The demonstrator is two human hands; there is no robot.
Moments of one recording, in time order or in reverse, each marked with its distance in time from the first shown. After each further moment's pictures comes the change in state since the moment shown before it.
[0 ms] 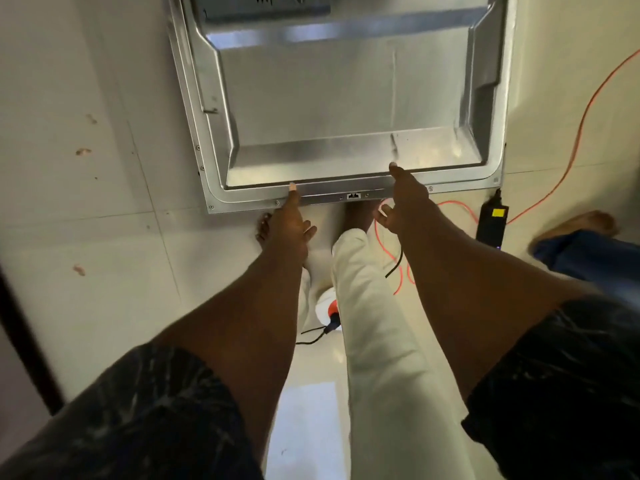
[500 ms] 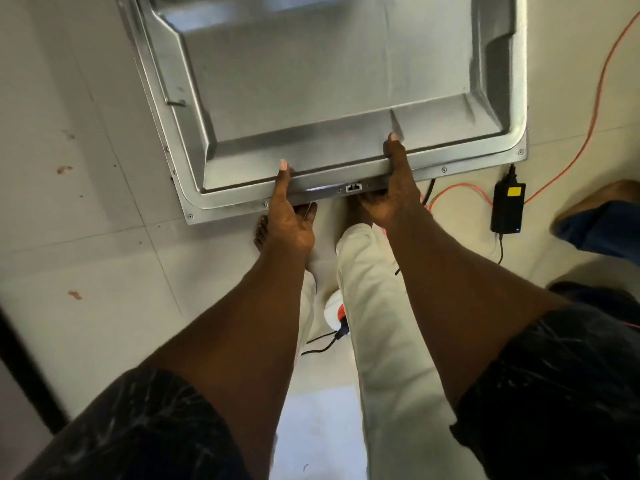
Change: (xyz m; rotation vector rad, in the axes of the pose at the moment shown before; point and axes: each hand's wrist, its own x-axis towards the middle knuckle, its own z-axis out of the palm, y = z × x) left_hand 0.030 -0.013 0.014 -0.329 -0.194 0.123; right_hand 0.037 0.036 0.008 0.501 -0.060 -0.064
